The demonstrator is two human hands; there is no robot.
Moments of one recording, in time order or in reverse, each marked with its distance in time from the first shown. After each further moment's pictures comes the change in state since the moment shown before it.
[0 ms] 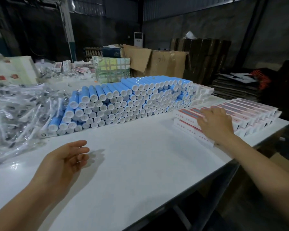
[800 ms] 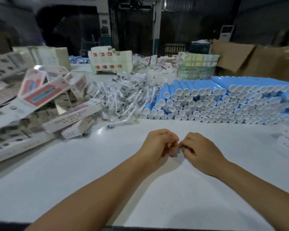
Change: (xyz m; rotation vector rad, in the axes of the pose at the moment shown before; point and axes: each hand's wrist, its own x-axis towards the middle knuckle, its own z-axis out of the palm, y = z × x) left_hand -0.009 0.005 0.007 0.066 0.035 0.017; right_hand -0.086 -0.244 0.035 0.530 -0.247 -0.918
